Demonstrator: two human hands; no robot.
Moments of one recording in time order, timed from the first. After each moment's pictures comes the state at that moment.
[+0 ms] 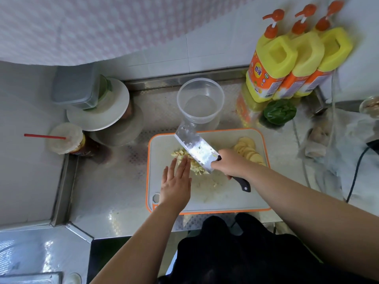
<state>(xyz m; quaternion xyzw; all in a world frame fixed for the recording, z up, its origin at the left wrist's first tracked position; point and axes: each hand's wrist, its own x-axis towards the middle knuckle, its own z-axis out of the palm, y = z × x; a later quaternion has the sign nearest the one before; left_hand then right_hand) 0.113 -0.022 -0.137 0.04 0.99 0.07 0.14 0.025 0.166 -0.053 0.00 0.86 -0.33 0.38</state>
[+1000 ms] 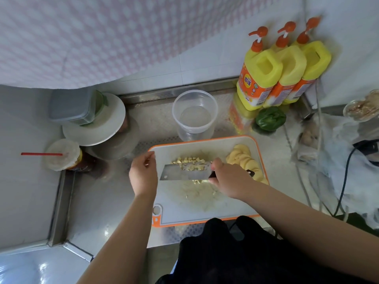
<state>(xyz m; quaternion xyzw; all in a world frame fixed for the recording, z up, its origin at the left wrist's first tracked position) 0.049 -0.074 -0.074 -0.29 0.84 0.45 -0.07 0.054 0.166 -0.040 -0.16 0.95 -0.11 0.24</state>
